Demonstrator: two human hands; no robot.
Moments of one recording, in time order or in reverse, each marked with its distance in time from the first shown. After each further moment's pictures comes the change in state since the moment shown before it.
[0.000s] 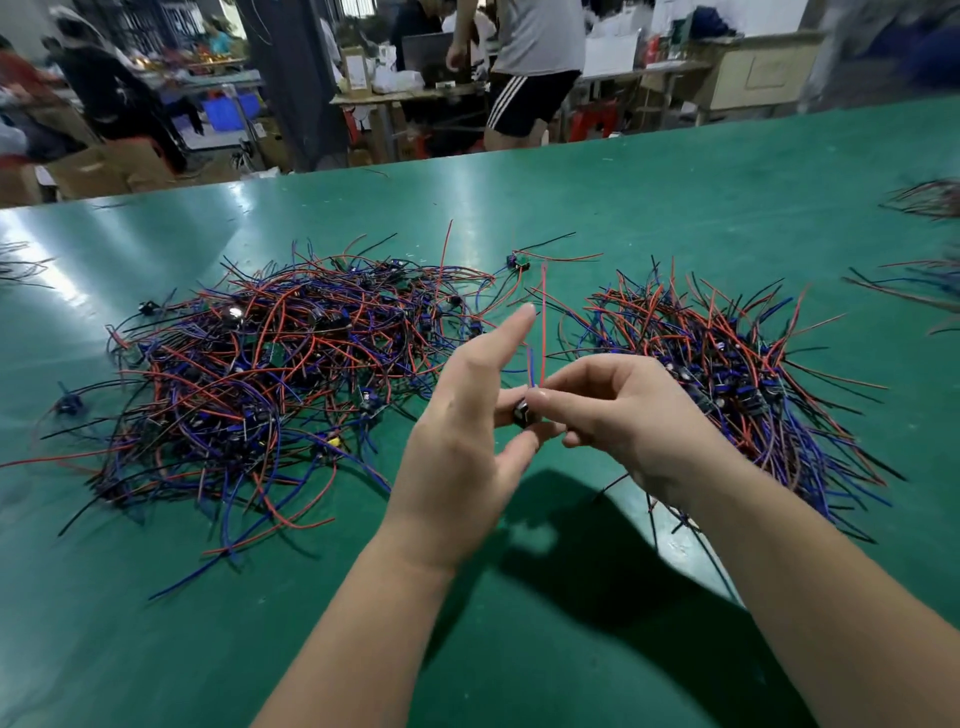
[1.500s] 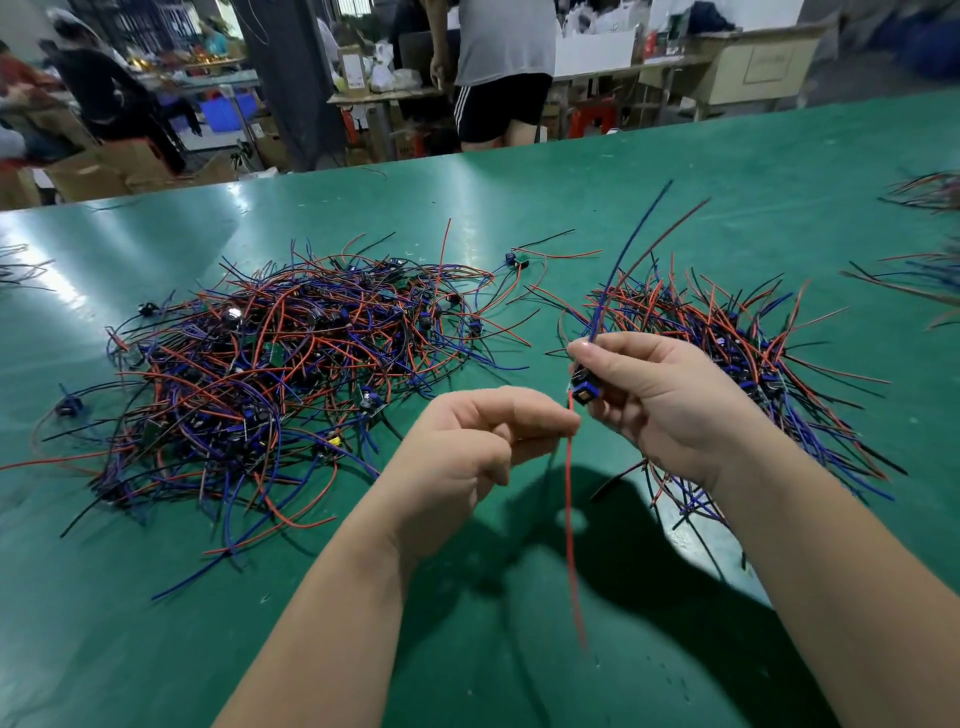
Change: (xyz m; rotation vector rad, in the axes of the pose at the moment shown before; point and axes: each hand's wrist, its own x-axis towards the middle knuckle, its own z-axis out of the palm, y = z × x) left_hand 0.009 0.012 -0.013 -0.824 -0.317 -0.691; right_hand 0.005 -0.012 -0.011 0.373 0.160 0.155
